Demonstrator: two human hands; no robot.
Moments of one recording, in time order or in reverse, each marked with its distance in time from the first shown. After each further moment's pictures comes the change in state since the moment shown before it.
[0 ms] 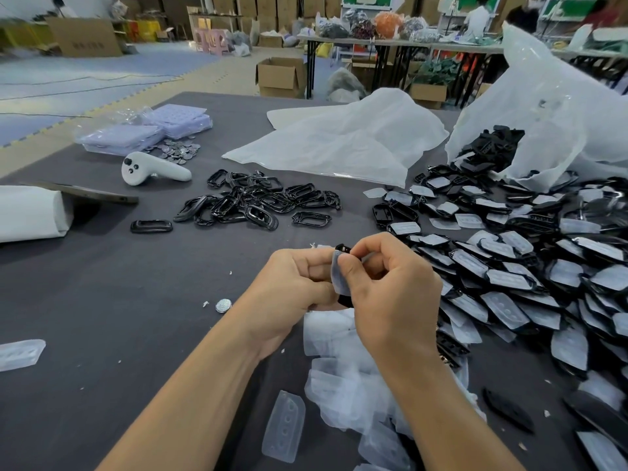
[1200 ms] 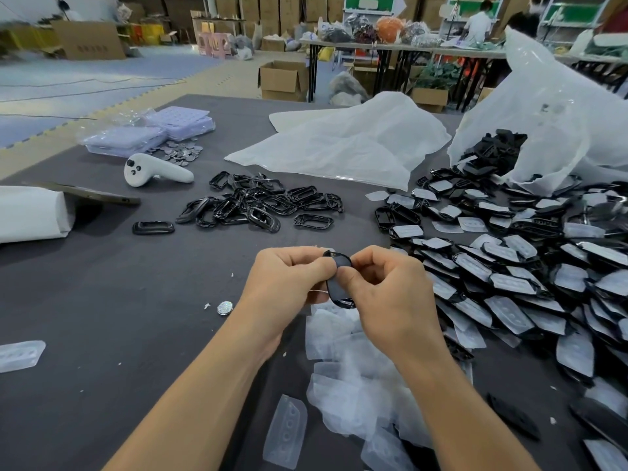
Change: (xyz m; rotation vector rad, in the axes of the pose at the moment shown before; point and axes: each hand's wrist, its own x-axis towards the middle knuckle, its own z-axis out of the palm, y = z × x) left_hand 0.005 0.002 0.004 0.043 0.421 -0.084; right_hand 0.009 0.009 -0.005 0.087 -0.273 0.189
